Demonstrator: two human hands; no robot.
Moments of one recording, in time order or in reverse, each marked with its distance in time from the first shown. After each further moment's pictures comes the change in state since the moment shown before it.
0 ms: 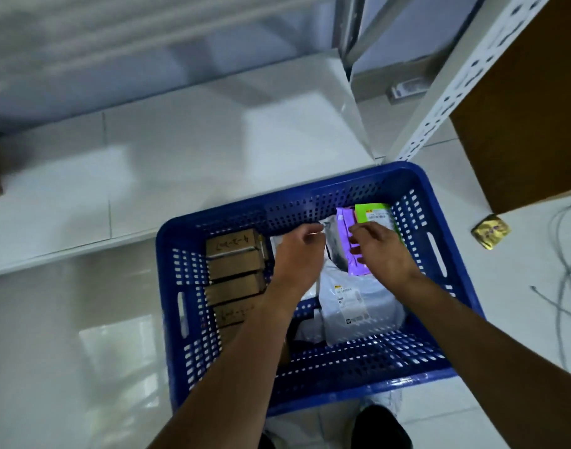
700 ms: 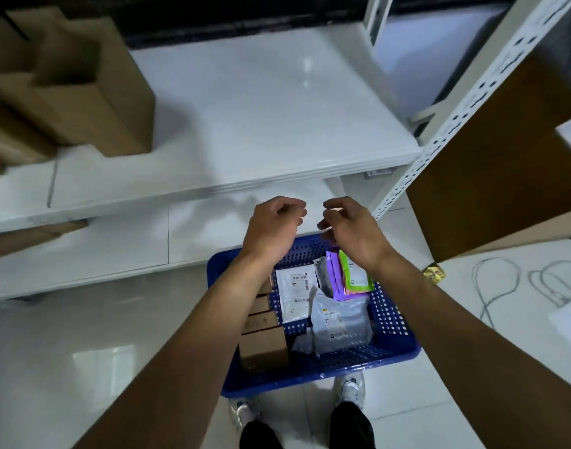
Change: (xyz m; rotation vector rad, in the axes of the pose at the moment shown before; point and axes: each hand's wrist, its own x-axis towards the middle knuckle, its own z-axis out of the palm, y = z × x) left_hand -0.185 0.230 -0.178 -0.161 0.045 0.223; right_hand -0.191 -0.267 -0.065 0.079 -0.045 -0.237
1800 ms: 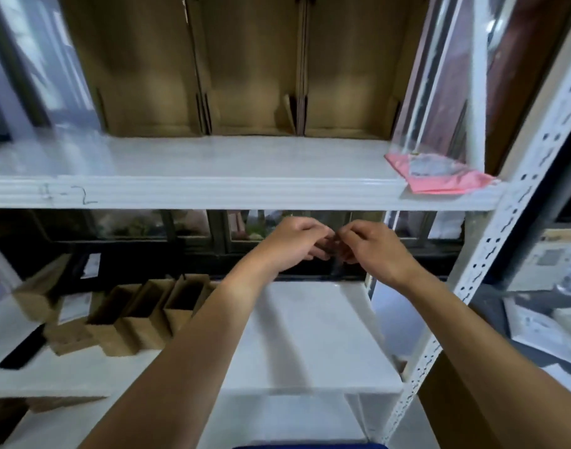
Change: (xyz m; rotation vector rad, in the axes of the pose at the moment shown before) left_hand -0.127 0.411 -0.135 0.143 -0.052 0.480; right_hand -0.115 -0.414 -0.133 -0.288 0.115 -0.709
